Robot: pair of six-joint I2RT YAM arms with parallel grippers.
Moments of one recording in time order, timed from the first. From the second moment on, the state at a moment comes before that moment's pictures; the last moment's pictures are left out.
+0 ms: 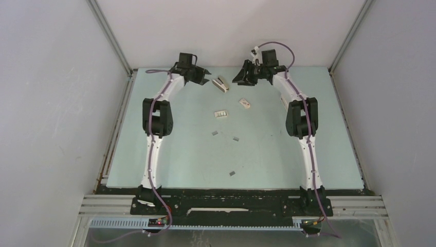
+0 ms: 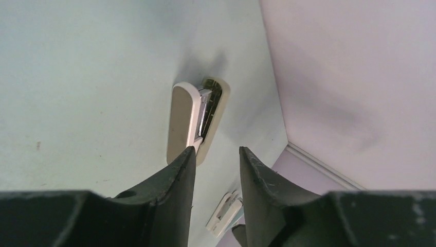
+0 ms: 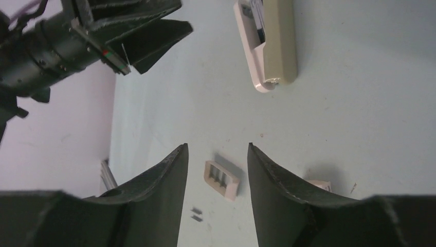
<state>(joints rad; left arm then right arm) -0.20 2.56 2.31 -0.50 0.21 -1.37 0.22 2.51 2.30 -0.47 -0.73 0.47</state>
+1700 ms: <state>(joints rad) -0.36 2.77 2.42 -0.33 0.27 -1.71 0.09 2.42 2.14 -0.49 -0.70 0.42</state>
